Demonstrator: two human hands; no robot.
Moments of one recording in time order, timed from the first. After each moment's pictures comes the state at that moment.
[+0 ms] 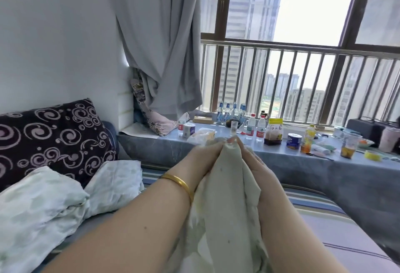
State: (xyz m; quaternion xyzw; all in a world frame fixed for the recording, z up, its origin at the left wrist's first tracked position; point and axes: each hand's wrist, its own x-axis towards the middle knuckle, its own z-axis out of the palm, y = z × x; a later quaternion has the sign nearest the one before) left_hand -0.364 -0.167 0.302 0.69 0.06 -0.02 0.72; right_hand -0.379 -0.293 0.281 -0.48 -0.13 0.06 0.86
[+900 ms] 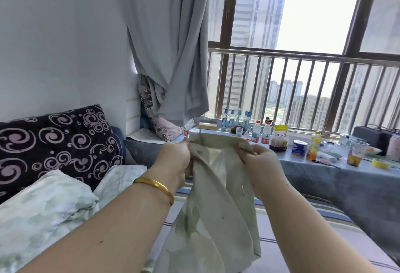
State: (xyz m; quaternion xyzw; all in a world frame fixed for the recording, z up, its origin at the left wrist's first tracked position) left_hand -0.374 -0.106 0.305 0.58 0.15 0.12 0.79; right_hand -0.366 -0.278 0.302 -0.75 -0.03 -0.11 0.66
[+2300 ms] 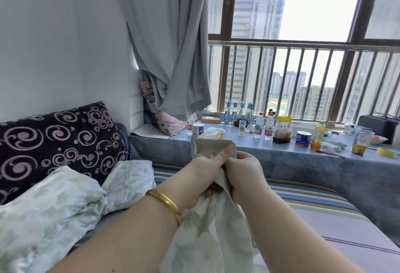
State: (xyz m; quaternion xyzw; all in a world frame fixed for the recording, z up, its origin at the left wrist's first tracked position) left_hand -0.406 -0.133 0.277 0.74 0.04 -0.04 0.67; right_hand -0.383 -0.237 0.269 -0.64 0.01 -0.02 0.77
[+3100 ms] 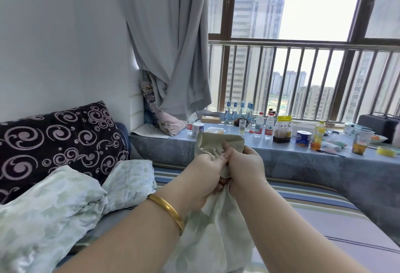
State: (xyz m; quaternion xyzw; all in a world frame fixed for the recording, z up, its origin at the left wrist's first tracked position) left_hand -0.410 -0.140 0.270 0.69 -0.03 0.01 0.72; right_hand -0.378 -0.232 0.274 -0.58 0.02 -0.06 0.81
